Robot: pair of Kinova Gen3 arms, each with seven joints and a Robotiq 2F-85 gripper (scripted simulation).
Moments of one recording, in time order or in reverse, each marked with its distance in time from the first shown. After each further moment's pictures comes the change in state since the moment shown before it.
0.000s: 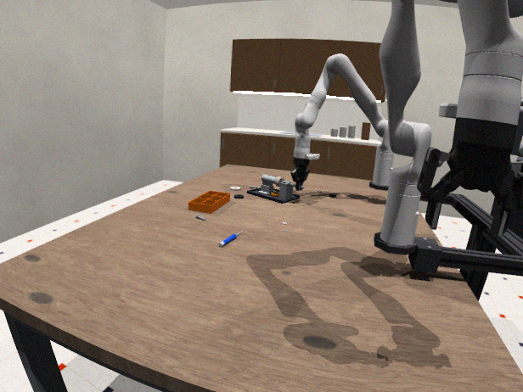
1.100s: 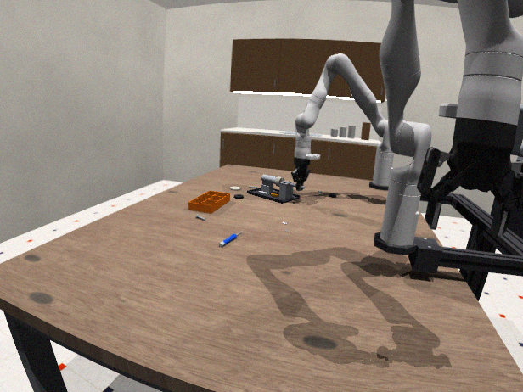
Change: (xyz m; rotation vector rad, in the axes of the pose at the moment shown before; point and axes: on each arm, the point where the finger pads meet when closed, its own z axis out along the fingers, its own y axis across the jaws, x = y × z) left arm 0.000 0.000 0.000 0.000 0.000 0.000; right arm 0.003 0.000 0.000 0.000 0.000 0.000
